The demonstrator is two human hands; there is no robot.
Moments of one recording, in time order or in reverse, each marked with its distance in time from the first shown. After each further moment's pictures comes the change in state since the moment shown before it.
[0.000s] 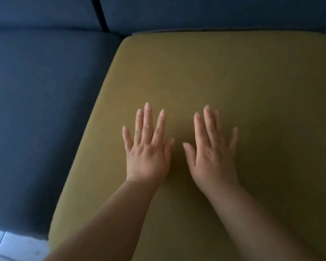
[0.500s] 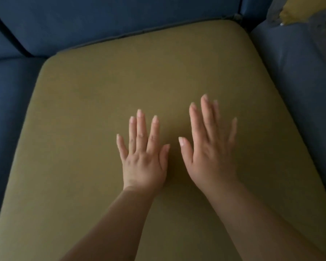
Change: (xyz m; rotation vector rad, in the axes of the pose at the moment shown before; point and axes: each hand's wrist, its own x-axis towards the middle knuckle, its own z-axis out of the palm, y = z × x) left_hand -0.005 0.144 0.047 0.025 -0.091 0.191; right_hand -0.040 0.139 -0.052 -0.019 0.118 0.223
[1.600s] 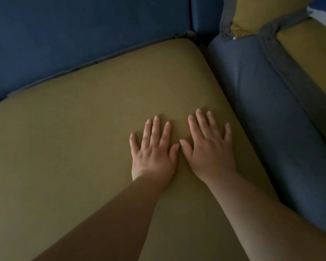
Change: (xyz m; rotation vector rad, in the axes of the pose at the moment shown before) left_hand 0.123 0.118 0.042 0.141 -0.200 0.129; right_hand 0.082 0.130 0.021 -0.085 -0.186 0.183
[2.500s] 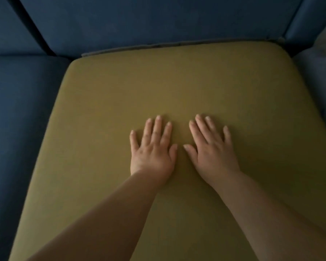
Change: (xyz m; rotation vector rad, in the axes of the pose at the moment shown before) left_hand -0.061 -0.196 -0.023 -0.109 0.037 -0.180; right_hand -0.013 -0.193 0.010 -0.048 -0.092 -0.321
